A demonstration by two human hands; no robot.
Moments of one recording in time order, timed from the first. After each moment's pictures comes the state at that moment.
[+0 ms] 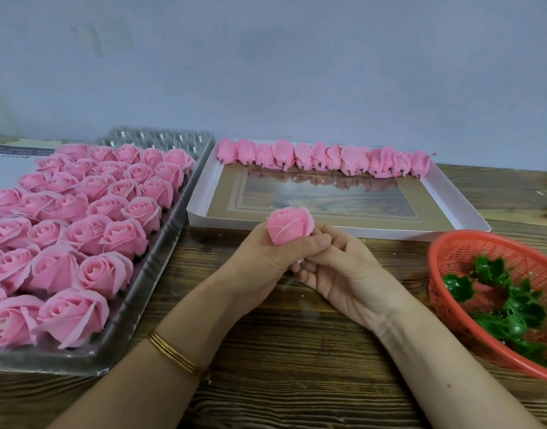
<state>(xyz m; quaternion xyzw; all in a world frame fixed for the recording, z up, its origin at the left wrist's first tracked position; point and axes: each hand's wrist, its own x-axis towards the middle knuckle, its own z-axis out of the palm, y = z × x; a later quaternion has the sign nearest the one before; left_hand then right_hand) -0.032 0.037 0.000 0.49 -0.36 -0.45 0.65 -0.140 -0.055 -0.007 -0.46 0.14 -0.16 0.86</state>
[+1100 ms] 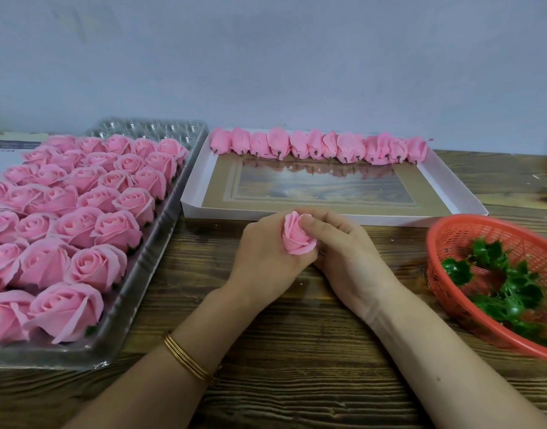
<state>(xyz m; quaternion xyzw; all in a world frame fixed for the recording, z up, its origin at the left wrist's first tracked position) -0.045 0.037 -0.006 0.73 -0.45 -0.14 0.49 -0.138 -0.045 -0.004 -0.47 0.23 -0.25 0.81</state>
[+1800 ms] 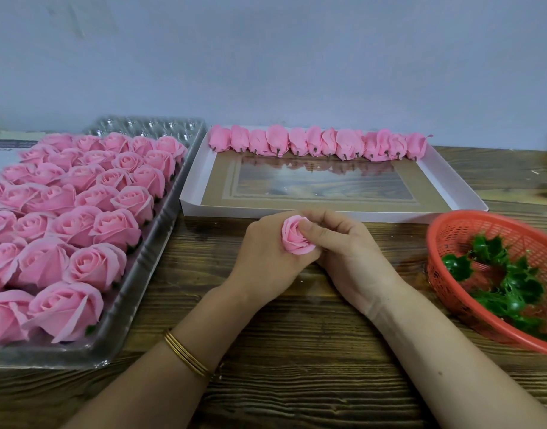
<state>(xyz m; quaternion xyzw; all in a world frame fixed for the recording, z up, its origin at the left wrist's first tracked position) -0.043 0.037 -0.010 0.70 -0.48 -0.15 0.51 -0.138 -0.050 -0.010 -0.49 0.22 -0.24 0.81</state>
